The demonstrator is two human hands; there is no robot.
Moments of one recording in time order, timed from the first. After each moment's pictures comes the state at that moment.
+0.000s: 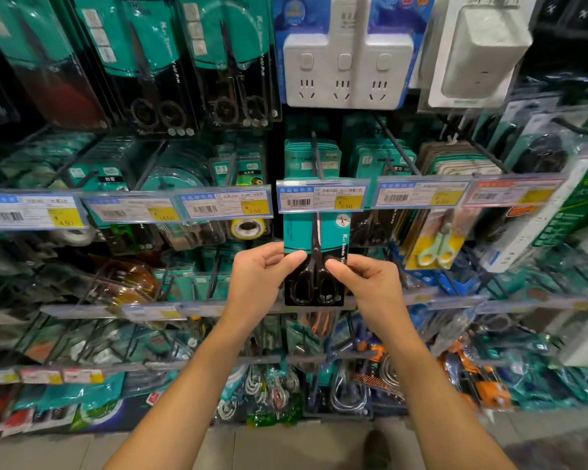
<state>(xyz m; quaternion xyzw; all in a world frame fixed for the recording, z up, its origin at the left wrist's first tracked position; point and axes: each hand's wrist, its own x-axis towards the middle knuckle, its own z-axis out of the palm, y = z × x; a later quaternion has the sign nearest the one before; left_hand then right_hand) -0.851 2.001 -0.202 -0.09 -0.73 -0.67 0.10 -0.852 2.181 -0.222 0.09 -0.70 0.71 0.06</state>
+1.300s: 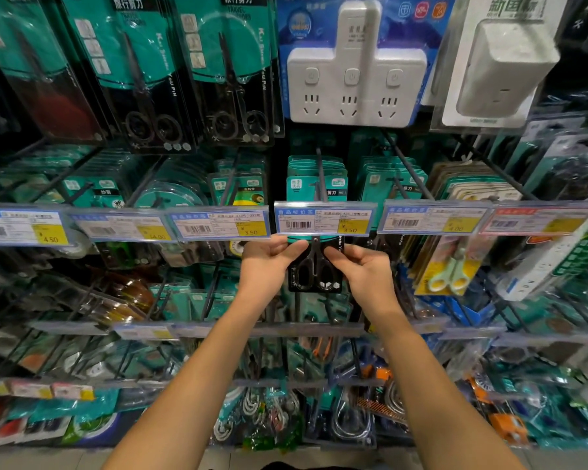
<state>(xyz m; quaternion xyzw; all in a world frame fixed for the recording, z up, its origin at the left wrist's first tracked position) -0.931 2.013 -0.224 0.08 -0.73 -0.67 0.11 -0.931 2.180 -0.239 0.05 -0.70 0.71 0.05</state>
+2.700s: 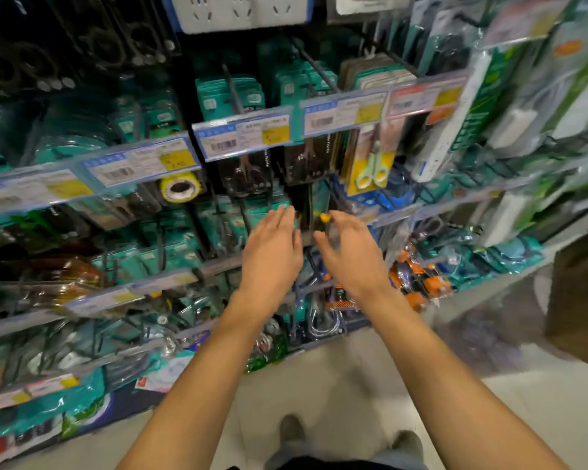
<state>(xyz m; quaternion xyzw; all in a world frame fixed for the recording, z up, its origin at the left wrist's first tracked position) -0.835 2.072 -0.239 -0.16 -0.96 -0.22 0.06 -0.805 2.214 -0.263 -0.09 -0.94 0.30 0.14</state>
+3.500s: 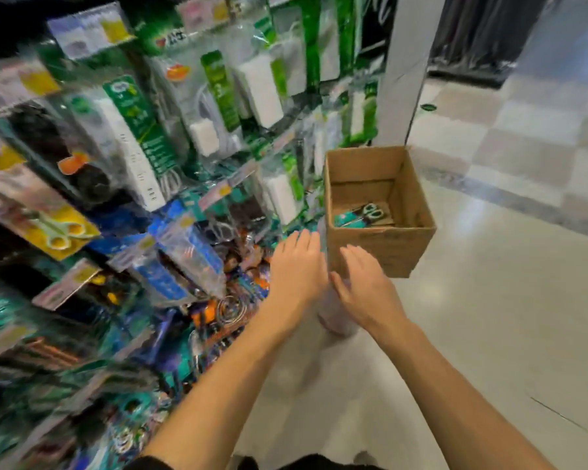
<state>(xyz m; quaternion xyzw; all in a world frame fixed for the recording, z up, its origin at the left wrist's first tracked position) -0.593 2.478 -0.244 -0.51 -0.86 -0.03 0.02 -0.479 2.553 -0.296 -0.30 -0.91 0.17 0.24</state>
